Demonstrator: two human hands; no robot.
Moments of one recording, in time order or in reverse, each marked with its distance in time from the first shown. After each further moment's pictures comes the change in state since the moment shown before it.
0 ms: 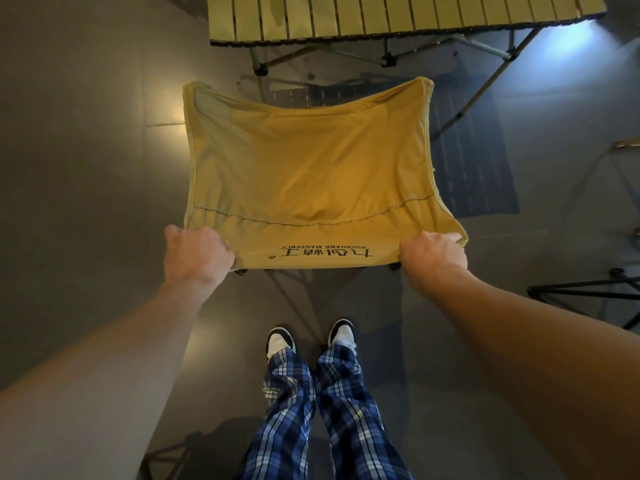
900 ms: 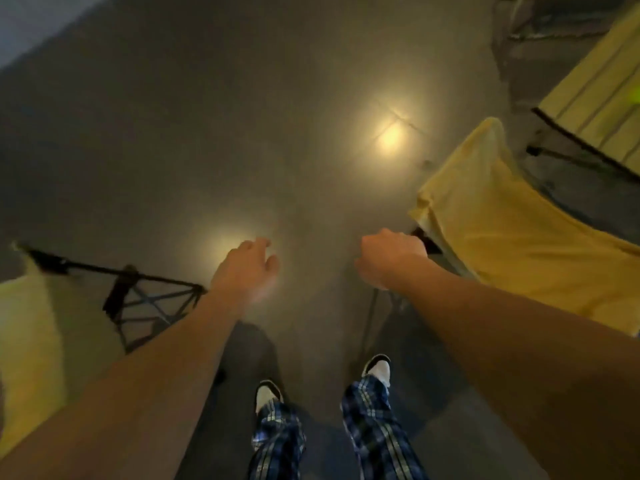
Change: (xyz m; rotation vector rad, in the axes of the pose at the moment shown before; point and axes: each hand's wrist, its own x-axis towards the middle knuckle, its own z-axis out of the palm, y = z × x) left_hand -0.221 -0.191 0.066 -0.562 0.033 -0.496; right_hand -0.164 -0.223 -0.105 -0.224 0.256 -0.880
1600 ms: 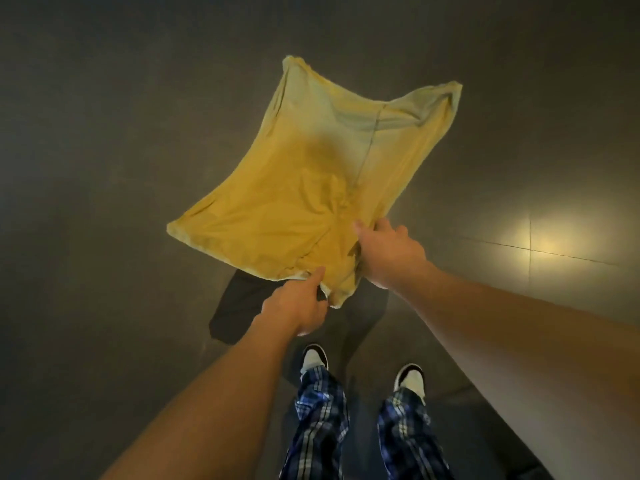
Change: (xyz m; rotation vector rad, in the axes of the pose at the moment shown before) left_hand -0.282 -0.400 0.128 -0.577 -0.162 -0.616; right_hand -0.060 -0.529 0.185 -0.550 -0.063 -0.665
